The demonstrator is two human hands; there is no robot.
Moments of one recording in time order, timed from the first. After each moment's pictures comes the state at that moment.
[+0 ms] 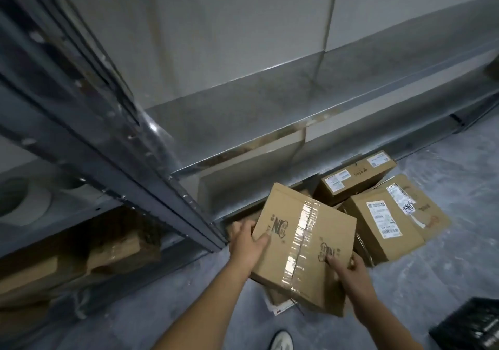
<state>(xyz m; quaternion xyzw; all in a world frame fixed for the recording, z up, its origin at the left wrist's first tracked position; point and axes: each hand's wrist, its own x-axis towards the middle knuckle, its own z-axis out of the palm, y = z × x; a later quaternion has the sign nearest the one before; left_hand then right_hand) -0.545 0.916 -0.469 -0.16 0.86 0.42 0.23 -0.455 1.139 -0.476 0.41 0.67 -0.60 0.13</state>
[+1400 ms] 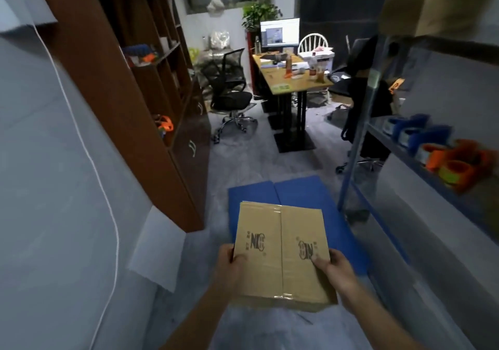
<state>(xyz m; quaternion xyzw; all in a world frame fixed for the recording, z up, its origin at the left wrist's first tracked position) 0.347 0.017 -0.279 -0.72 0.38 0.42 -0.41 0.103 -0.041 -0.292 -0.40 0.63 -0.34 0.58</state>
